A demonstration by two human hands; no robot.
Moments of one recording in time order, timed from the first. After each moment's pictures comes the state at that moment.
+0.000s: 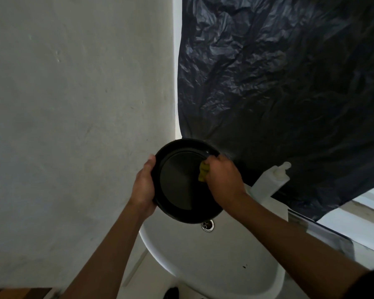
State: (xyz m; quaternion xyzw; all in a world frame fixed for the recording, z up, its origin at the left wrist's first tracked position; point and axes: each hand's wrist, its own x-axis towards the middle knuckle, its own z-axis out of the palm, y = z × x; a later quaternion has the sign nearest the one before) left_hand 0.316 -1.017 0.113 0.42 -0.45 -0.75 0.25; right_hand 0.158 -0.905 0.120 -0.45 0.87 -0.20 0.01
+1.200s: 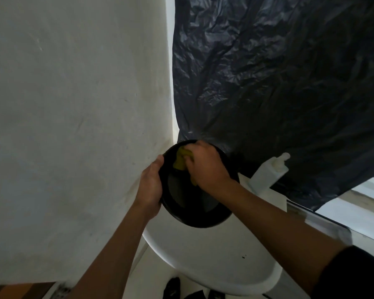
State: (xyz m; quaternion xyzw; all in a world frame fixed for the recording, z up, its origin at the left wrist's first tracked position) left_hand 0.306 -0.999 0.103 0.41 -0.48 -0.73 0.24; right_hand 0.165 -0.936 0.125 -0.52 0.81 -0.28 0.03
